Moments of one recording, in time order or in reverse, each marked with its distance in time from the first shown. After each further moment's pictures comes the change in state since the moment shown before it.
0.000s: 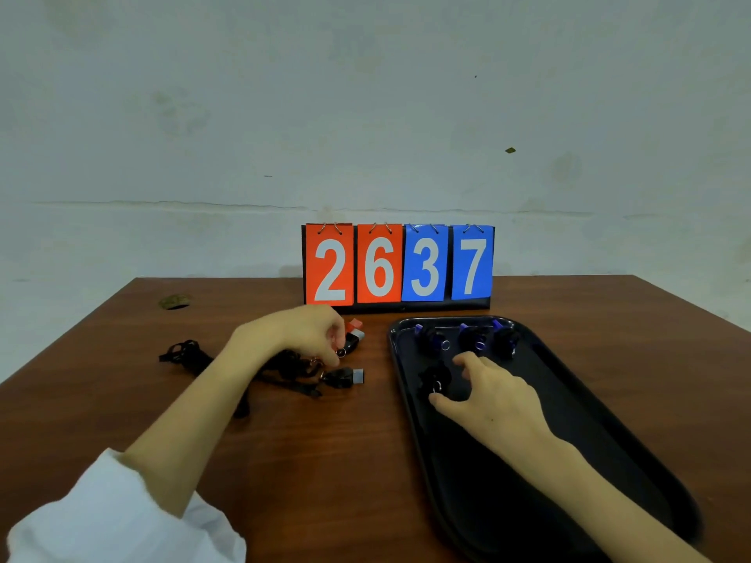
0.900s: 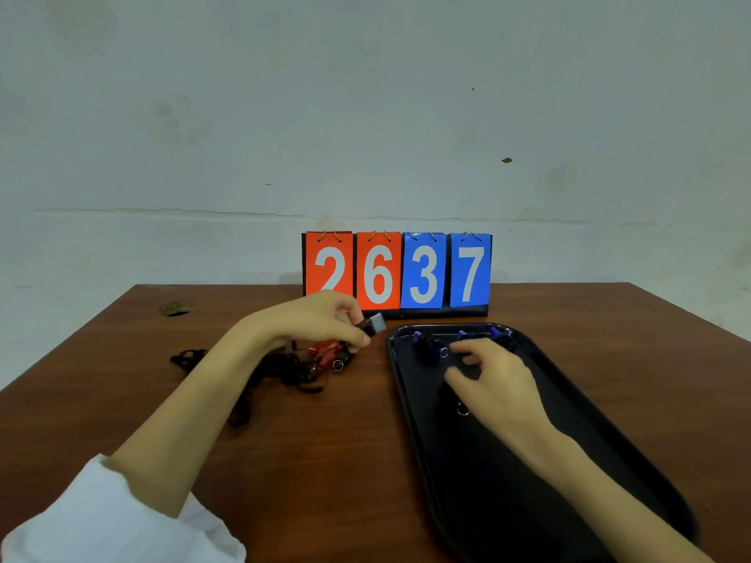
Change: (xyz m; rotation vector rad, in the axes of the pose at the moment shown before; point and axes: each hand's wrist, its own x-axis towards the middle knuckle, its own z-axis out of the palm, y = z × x) left_hand -0.021 0.021 -0.016 -0.407 0.084 0.132; right_hand 0.006 -0.004 -0.016 0.406 0.105 0.035
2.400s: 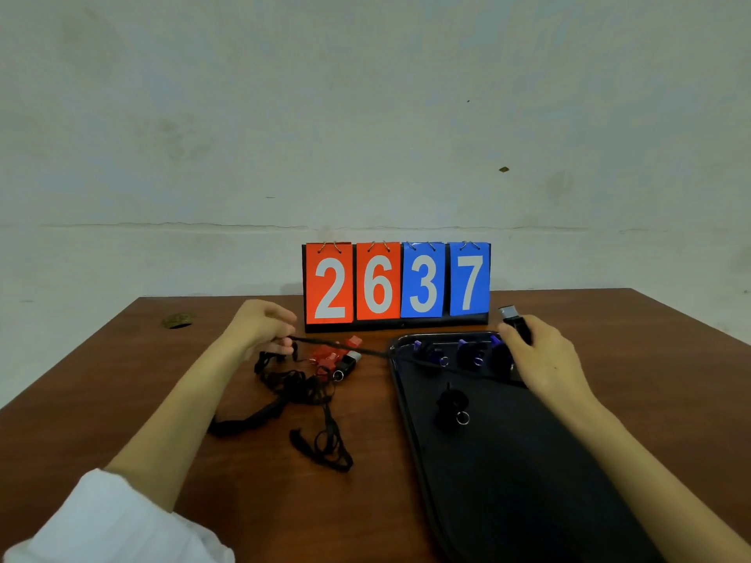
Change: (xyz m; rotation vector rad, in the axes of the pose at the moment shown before) left_hand 0.012 -0.079 -0.020 -0.496 0.528 -0.361; right_hand 0.038 0.030 -0.035 0.024 0.148 0.076
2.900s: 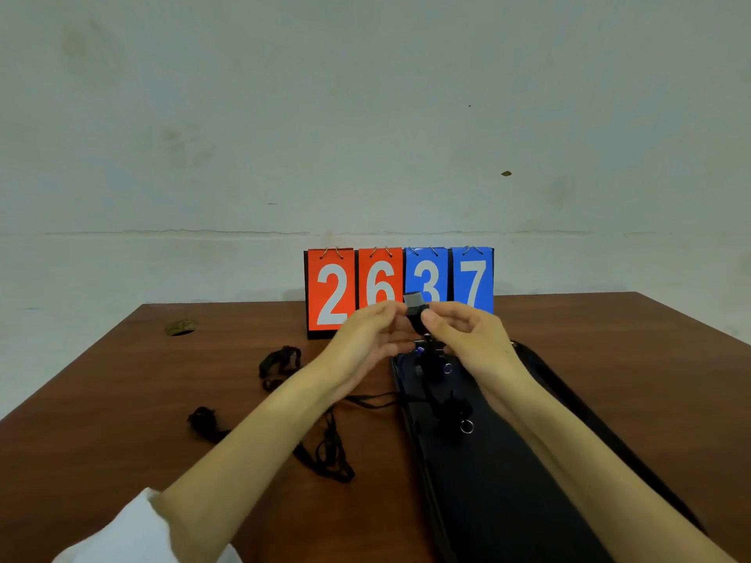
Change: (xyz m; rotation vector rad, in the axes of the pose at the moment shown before) left_hand -0.083 0.052 0.093 -0.483 -0.503 0.313; right_hand -0.012 -0.072 0.026 0.685 -0.236 0.029
